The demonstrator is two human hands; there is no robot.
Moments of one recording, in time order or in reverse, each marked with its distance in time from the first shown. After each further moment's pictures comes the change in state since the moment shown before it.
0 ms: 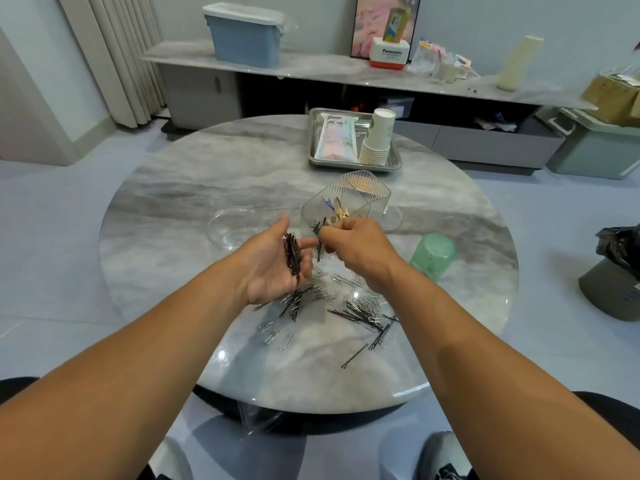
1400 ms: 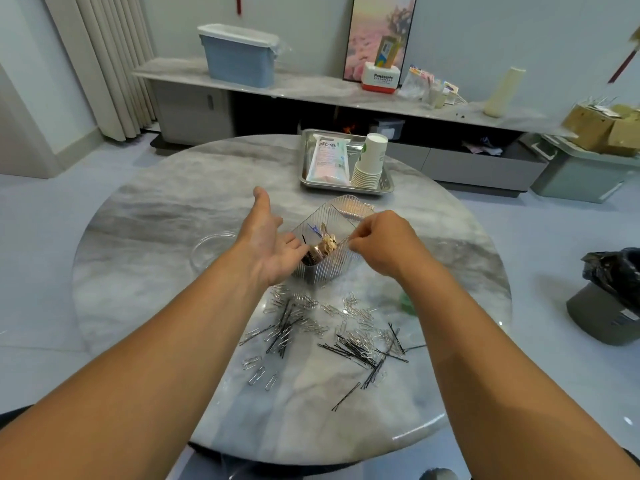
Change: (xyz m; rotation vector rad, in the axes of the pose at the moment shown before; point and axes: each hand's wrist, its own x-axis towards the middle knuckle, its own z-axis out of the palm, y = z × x) left_hand 0.019 0.047 0.039 -0.262 0.086 0.266; right_hand 0.031 -0.029 -0.053 -0.650 0.113 -0.003
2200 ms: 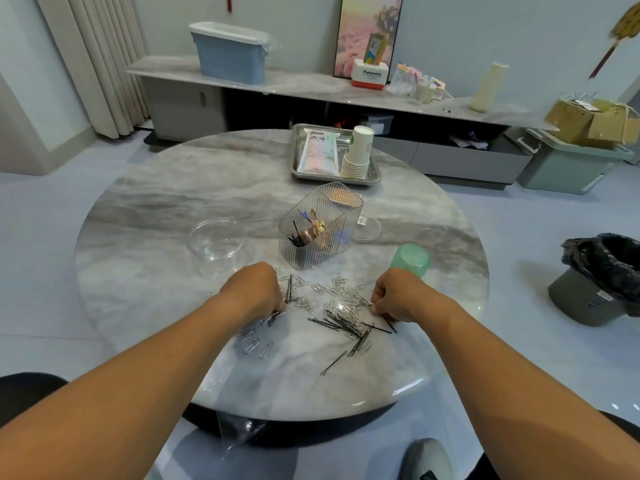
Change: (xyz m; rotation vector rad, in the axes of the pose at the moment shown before) left_hand -0.023 -0.049 -0.067 1.944 0.129 0.149; right_hand -0.054 0.083 0.020 -0.196 -0.351 0.119
